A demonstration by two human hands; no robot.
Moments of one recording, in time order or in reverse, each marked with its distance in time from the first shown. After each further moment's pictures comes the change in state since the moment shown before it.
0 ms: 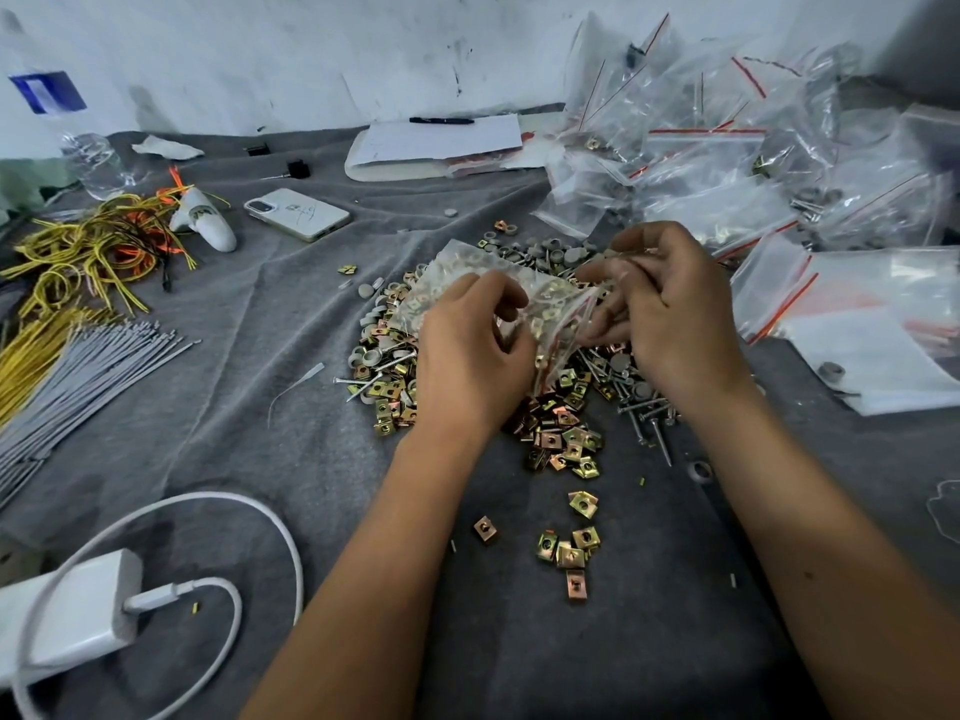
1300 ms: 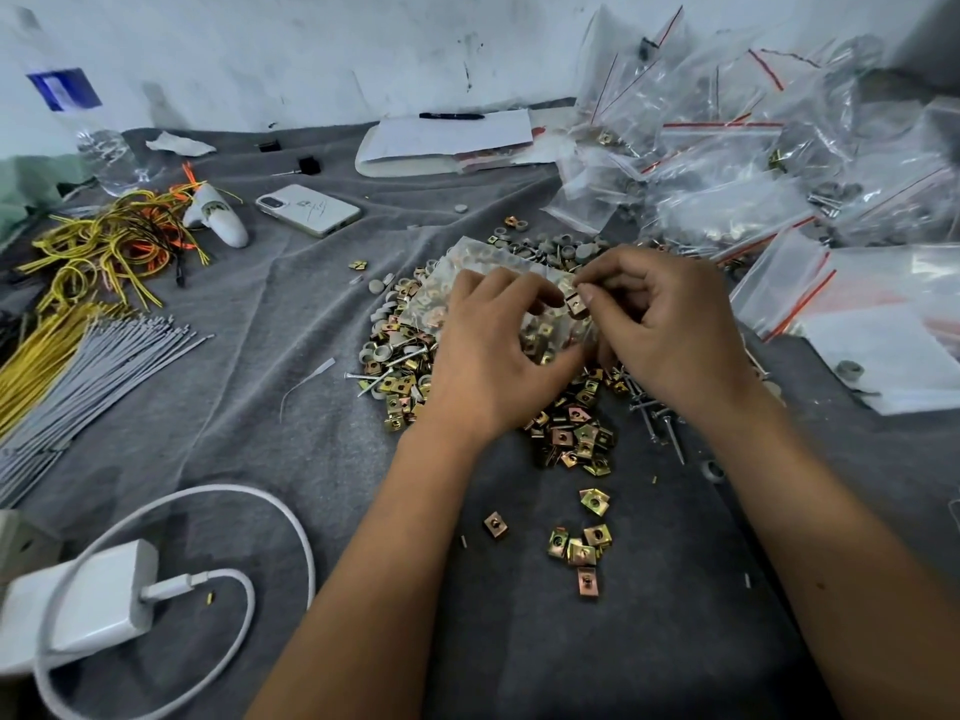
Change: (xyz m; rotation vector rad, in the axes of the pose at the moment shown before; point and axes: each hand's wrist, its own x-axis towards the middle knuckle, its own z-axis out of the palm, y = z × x) left_hand 0.001 0.004 -0.004 0.095 -0.174 0.076; right_hand -0.005 0.002 0.001 -0.324 -0.100 -0.322
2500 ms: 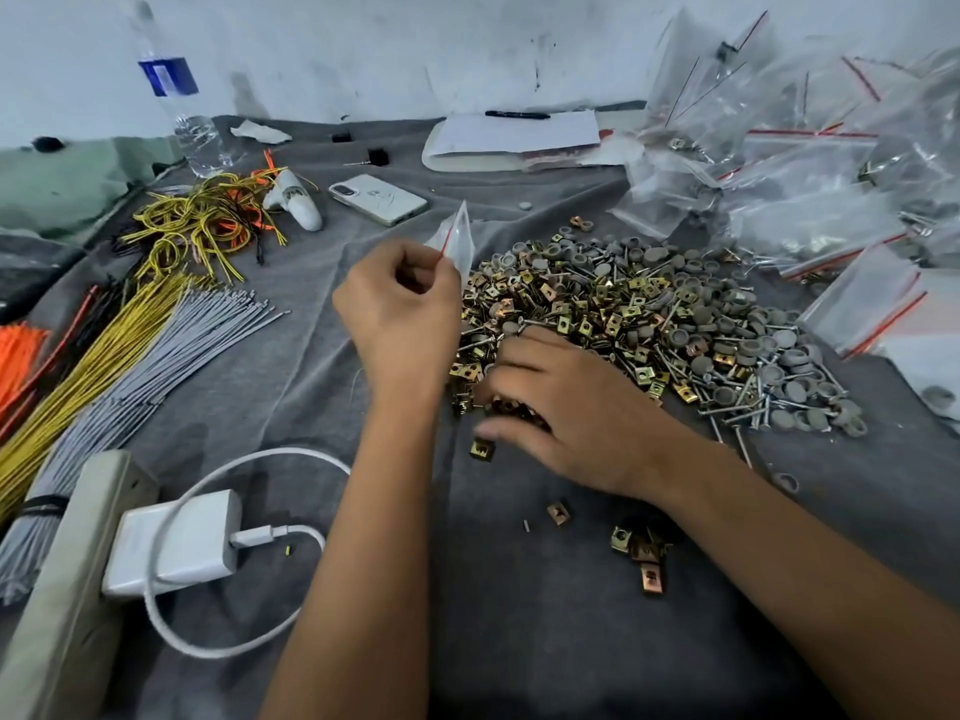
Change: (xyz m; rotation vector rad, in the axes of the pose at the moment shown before) left_hand -0.004 -0.047 -0.070 -0.243 0.562 -0.570; right_hand -0.022 -0.050 0.076 -0.317 -0.609 -0.429
